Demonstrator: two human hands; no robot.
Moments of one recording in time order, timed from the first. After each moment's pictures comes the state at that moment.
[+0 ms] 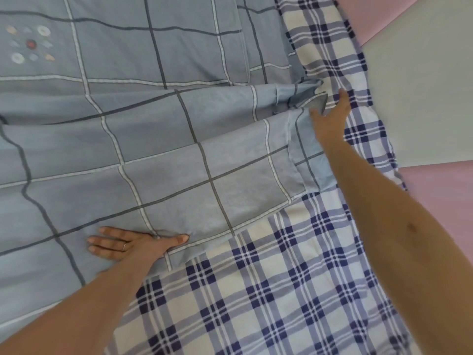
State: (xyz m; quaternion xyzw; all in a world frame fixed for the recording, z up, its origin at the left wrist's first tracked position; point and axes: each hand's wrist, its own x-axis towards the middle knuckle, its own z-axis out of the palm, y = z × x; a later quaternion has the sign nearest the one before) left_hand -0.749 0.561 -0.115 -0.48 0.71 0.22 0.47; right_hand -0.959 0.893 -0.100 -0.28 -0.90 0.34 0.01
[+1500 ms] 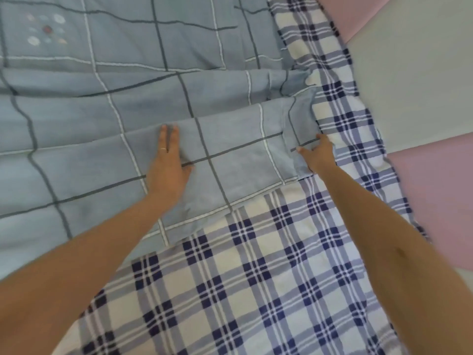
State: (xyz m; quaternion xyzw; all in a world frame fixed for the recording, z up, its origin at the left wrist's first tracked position) left_hand -0.779 0.586 -0.149 -0.08 0.94 0.31 0.08; right_hand -0.851 0.914 -0.117 -0.31 -0.90 0.26 -0.14
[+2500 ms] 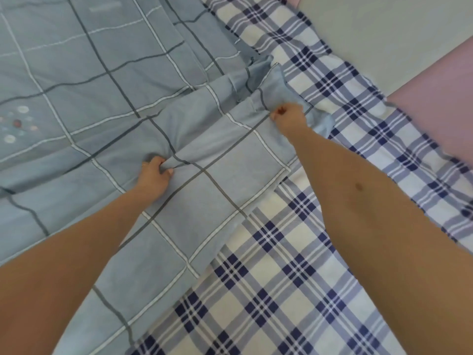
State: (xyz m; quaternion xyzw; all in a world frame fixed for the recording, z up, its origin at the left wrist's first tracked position) left_hand -0.868 0.555 -0.155 -0.07 0.91 0.32 0.25; right_hand -0.891 0.871 -0.131 -0.37 -0.87 0.33 -0.09
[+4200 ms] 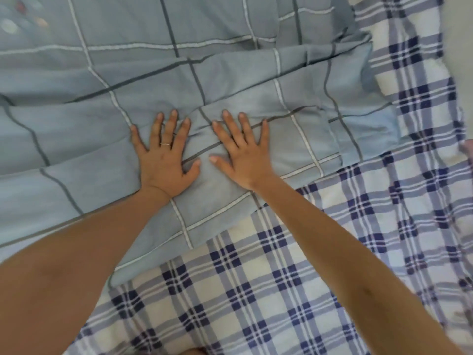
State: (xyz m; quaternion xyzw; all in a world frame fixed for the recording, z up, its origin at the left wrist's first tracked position) left_hand -0.832 0.529 -0.197 0.11 0.99 0.07 0.08; right_hand -0.846 0.729 -0.181 0.19 -0.97 0.04 -0.15
